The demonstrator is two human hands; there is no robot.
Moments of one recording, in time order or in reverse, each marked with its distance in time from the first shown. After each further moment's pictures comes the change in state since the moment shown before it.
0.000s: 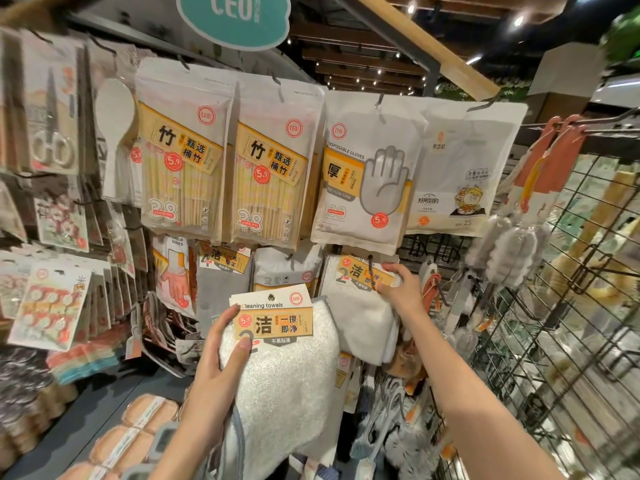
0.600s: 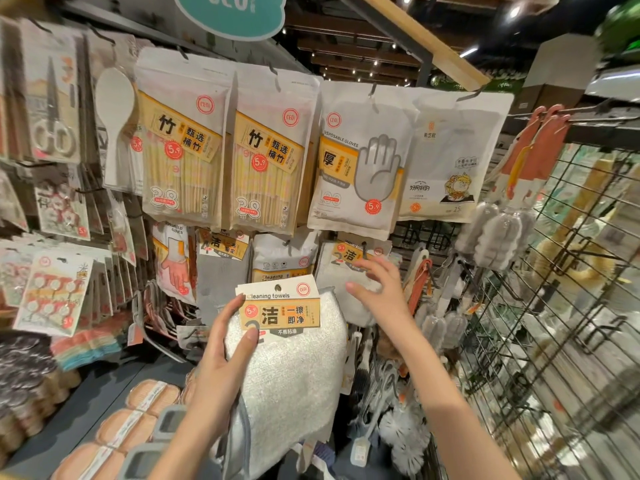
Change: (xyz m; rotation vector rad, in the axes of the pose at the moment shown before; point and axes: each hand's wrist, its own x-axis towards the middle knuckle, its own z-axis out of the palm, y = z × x) left_hand -0.024 0.010 0.006 -0.010 -0.009 0.063; right_hand -0.103 -0.051 -0.007 0.113 -0.197 -0.208
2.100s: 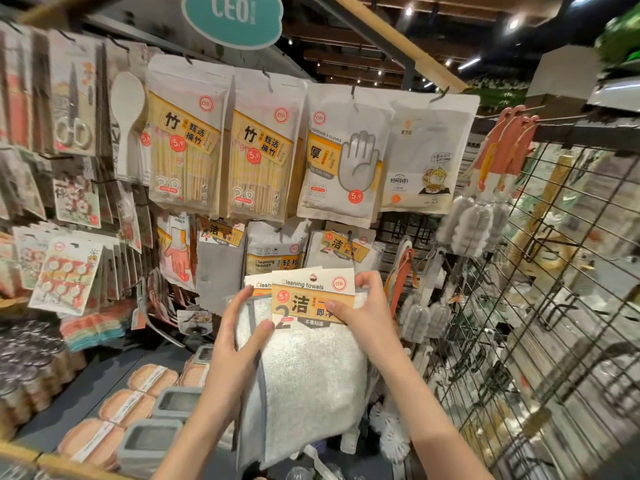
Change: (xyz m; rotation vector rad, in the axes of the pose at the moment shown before) left_hand -0.052 0.018 0.032 -0.032 0.007 0.004; right_hand -0.084 -0.015 -0.008 0.117 -0.003 0.033
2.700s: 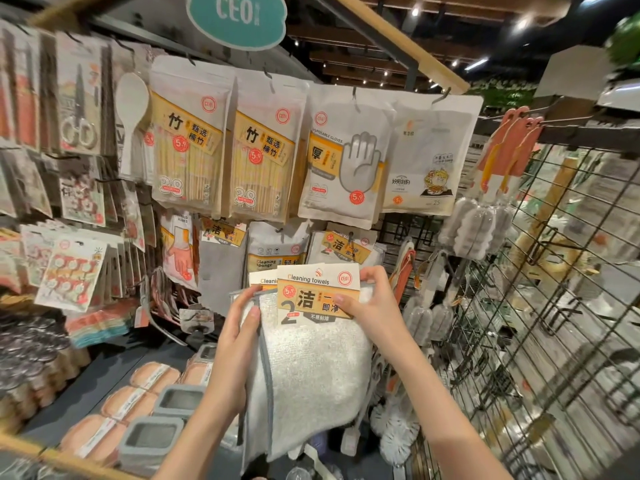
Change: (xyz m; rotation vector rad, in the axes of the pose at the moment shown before) left_hand 0.004 0.006 0.012 -0.161 0.034 -0.103; right_hand 0.014 0.005 -0.017 0.029 -0.067 -0.052
